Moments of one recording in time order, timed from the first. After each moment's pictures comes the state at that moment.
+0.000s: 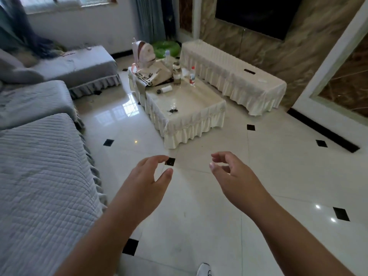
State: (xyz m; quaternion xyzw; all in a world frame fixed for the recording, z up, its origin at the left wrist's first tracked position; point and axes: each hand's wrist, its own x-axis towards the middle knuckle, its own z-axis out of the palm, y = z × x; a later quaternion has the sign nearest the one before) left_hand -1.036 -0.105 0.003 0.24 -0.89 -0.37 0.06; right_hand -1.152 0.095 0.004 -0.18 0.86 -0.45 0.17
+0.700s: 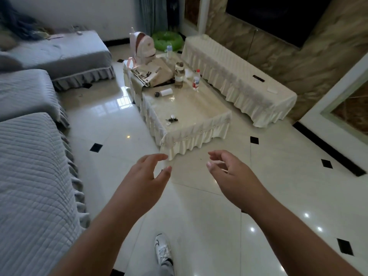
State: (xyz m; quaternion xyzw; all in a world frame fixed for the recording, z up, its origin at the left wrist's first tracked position) left_hand -1.238 -0.253 -0.025 0.27 -0.88 -0.40 0.05; right_hand -1.361 -0.059 -0.009 -0.22 0.87 -0.40 0.19
